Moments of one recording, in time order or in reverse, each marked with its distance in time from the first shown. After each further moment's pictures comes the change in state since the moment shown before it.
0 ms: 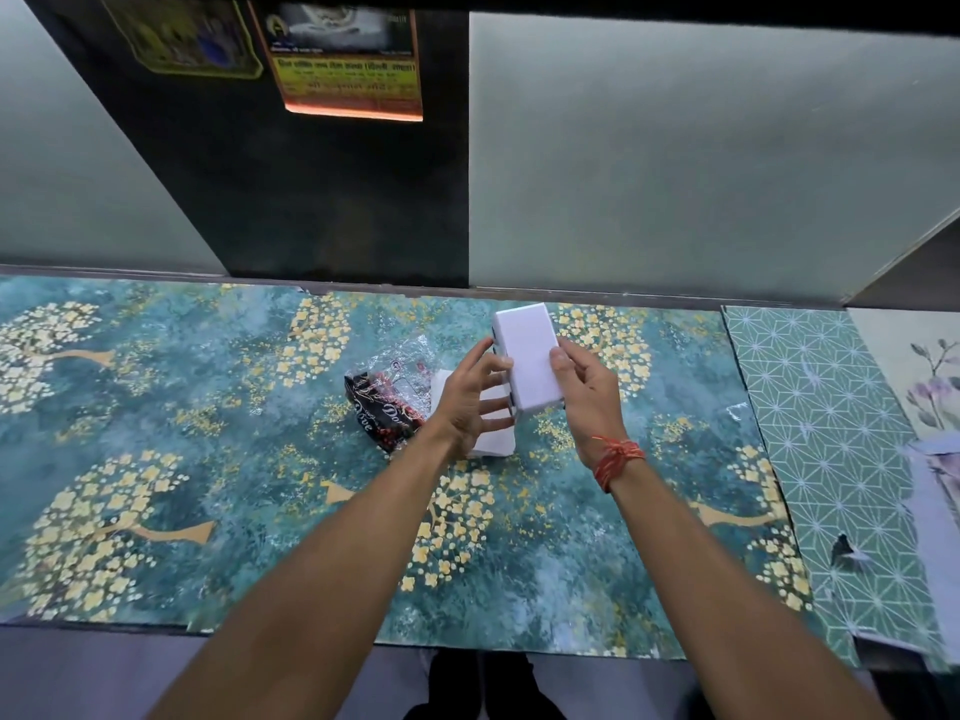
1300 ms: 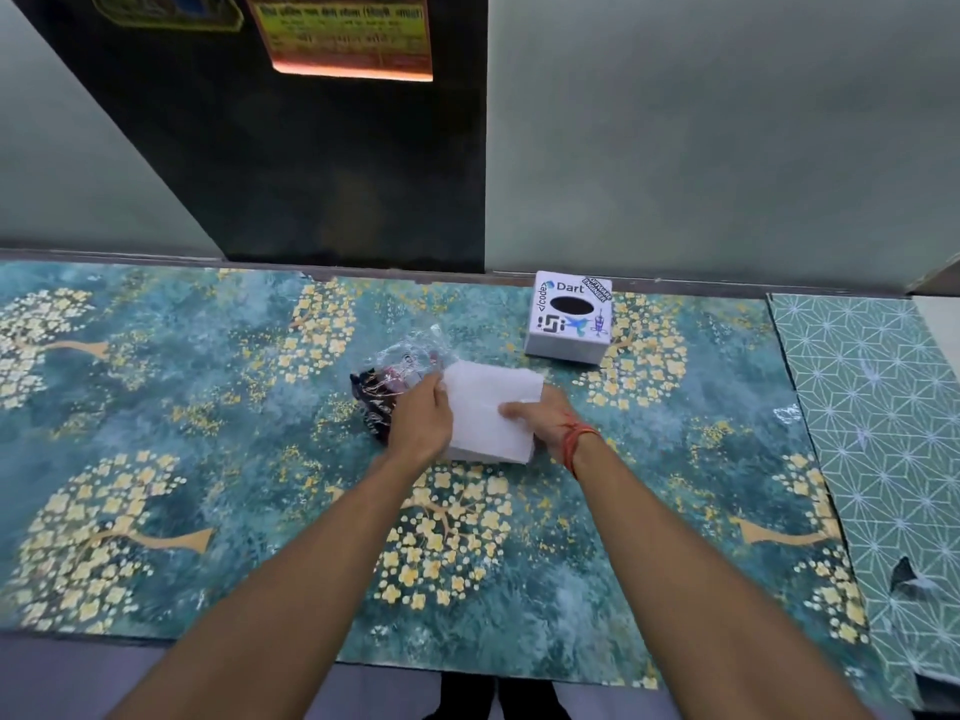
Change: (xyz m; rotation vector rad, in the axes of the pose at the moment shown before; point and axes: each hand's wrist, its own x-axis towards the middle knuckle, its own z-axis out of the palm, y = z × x) left_hand 0.035 -0.035 -0.081 0.966 0.458 0.210; right_hand 0.052 0.093 0.041 -0.168 -0.222 0.532
